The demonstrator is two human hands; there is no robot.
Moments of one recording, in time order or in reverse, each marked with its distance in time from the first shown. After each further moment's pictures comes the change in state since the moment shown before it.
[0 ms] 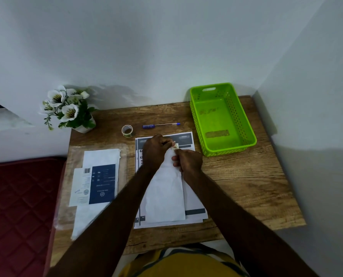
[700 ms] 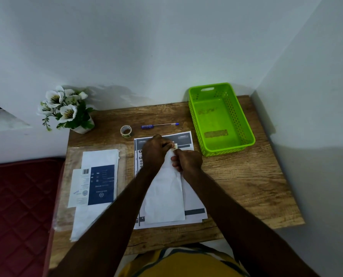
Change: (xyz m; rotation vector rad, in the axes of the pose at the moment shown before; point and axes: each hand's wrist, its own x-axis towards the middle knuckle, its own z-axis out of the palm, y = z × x) left_hand 0.002 -0.008 0.011 0.120 0.023 -0.025; right_hand 0.005 -0.003 0.000 -0.016 -0.022 0.083
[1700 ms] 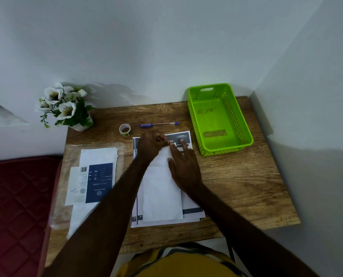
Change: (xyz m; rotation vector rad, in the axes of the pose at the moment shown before) left_hand 0.022 -0.007 -0.016 -0.136 -0.132 -0.053; right_hand 0.004 0.049 -0.025 -1.007 0.194 -1.324
